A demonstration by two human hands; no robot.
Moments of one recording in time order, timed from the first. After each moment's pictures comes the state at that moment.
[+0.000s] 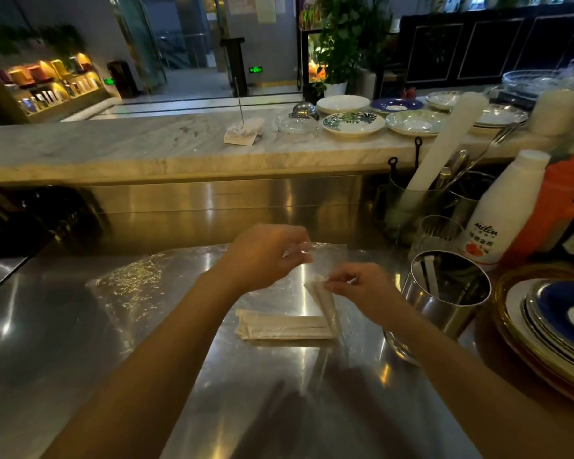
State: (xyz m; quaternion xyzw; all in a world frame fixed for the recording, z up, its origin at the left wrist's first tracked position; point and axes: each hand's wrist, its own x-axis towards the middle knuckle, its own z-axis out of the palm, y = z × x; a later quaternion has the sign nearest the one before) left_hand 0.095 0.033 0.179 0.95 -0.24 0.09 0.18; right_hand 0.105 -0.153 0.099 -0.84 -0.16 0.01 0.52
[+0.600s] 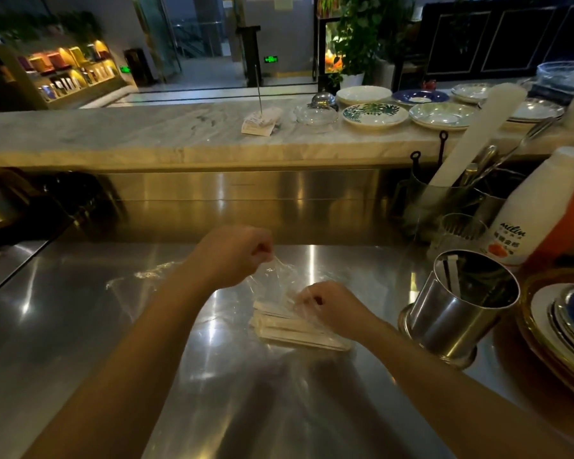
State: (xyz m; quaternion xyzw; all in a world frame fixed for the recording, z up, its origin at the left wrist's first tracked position) left_hand 0.090 0.094 0.167 0.98 -0.14 0.05 0.10; right_hand 0.103 -0.094 0.062 -0.88 -0.26 0.08 0.38
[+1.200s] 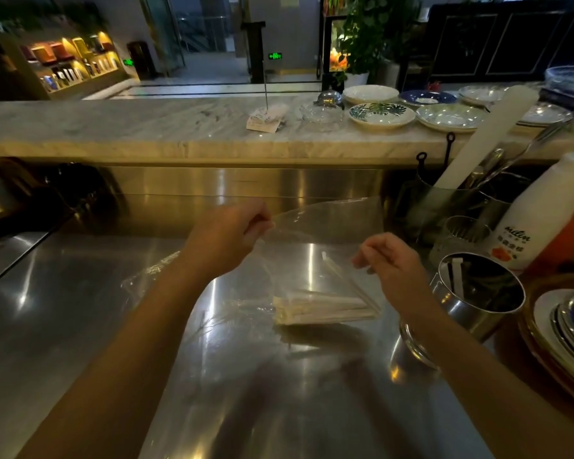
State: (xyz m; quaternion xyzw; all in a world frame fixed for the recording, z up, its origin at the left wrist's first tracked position) left_hand 0.085 0.097 0.181 0.95 -0.14 0.18 0.22; right_hand 0.114 -0.149 0.102 -0.76 -0.15 -0.07 0.62
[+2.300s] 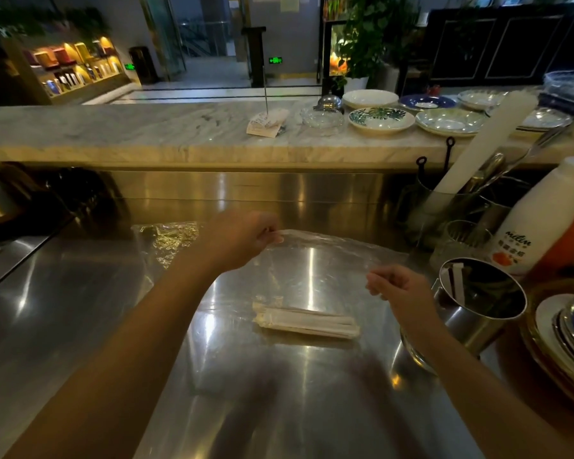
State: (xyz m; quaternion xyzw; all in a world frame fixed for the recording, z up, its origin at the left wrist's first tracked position) left_hand 0.108 0.096 0.182 0.98 -0.17 0.09 0.10; right_hand 0.103 -0.163 0.080 -0.74 -0.06 -0.03 0.67
